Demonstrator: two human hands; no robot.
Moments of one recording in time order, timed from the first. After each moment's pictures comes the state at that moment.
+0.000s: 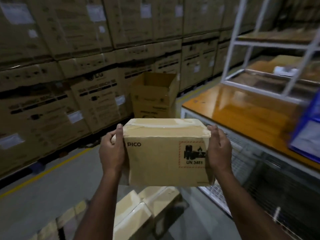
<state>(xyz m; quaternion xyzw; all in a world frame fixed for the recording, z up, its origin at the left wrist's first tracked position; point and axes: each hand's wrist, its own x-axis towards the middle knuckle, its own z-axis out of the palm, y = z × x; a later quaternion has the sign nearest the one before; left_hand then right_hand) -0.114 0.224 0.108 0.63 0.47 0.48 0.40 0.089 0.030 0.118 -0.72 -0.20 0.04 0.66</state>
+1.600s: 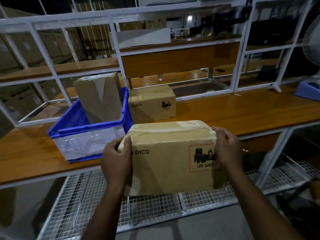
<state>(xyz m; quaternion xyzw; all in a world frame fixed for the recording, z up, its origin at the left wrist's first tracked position) 0.231 -0.414 0.139 0.80 0.08 0.29 0.52 0.204 -0.694 0.135 -0.74 0.17 -0.30 0.58</state>
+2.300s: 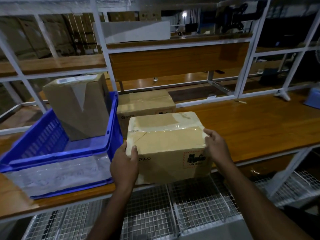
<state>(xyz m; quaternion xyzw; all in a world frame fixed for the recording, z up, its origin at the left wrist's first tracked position) 0.417 -0.451 0.094 0.87 0.07 0.20 0.44 0.408 -0.725 0.104 -0.77 0.19 -0.17 0.59</state>
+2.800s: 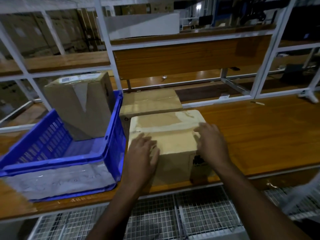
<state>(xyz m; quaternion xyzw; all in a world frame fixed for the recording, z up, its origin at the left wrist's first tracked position) 0.456 -0.482 0.106 0.93 -0.16 0.21 0.24 0.467 -0.719 0.119 -0.95 0.04 -0.23 0.20</state>
